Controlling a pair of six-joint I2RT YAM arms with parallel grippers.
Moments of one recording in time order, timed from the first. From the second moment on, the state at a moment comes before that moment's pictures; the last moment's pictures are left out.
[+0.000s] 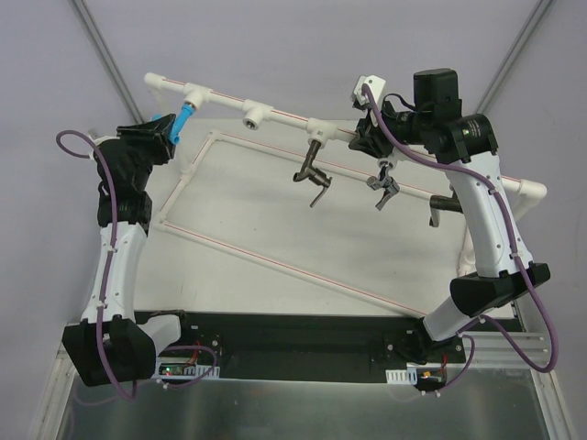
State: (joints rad) left arm 0.15 1.11 1.02 0.04 0.20 -1.54; right arm 0.37 1.59 2.05 -1.05 -0.59 -0.67
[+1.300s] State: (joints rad) left arm -0.33 1.00 1.08 -0.18 -0.19 1.23; right arm 0.37 1.59 2.05 -1.06 -0.59 -0.67
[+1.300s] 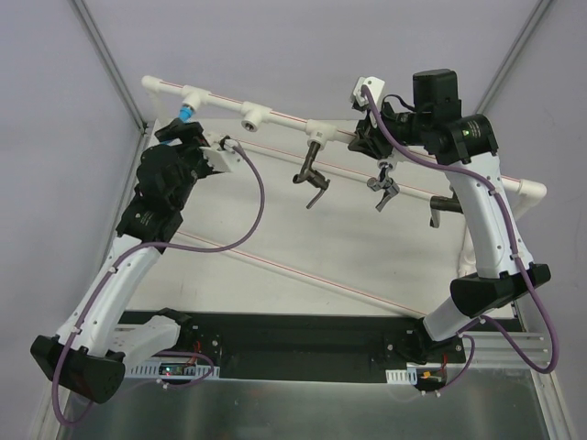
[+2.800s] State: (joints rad) left arm -0.05 1.01 1.10 -0.23 -0.13 -1.38; right arm 0.38 1.59 2.04 -1.05 -0.59 -0.67
